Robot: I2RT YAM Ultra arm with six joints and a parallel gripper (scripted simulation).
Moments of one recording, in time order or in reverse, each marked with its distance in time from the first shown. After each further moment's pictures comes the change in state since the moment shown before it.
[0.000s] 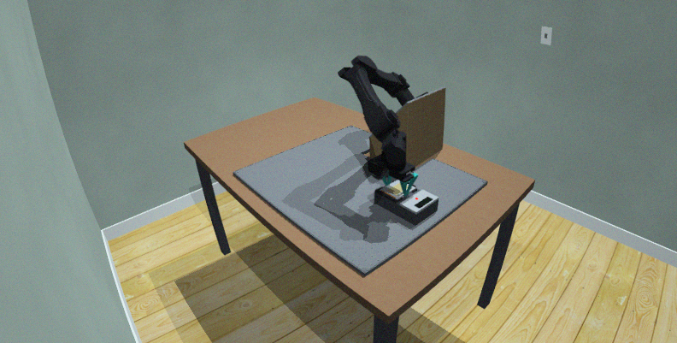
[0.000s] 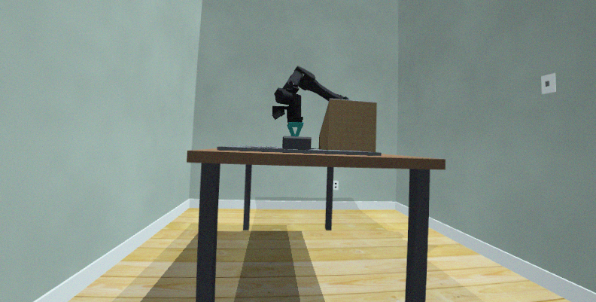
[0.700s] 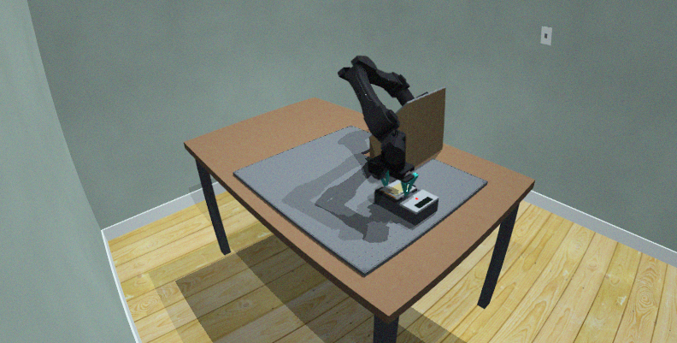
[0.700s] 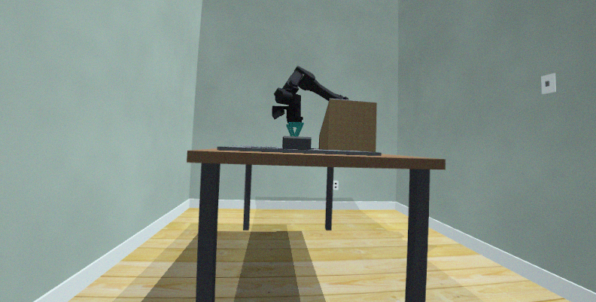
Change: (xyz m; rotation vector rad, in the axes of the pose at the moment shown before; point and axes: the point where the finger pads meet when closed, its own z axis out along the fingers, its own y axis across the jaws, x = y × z) arm -0.002 -0.002 0.000 0.006 -0.004 -0.035
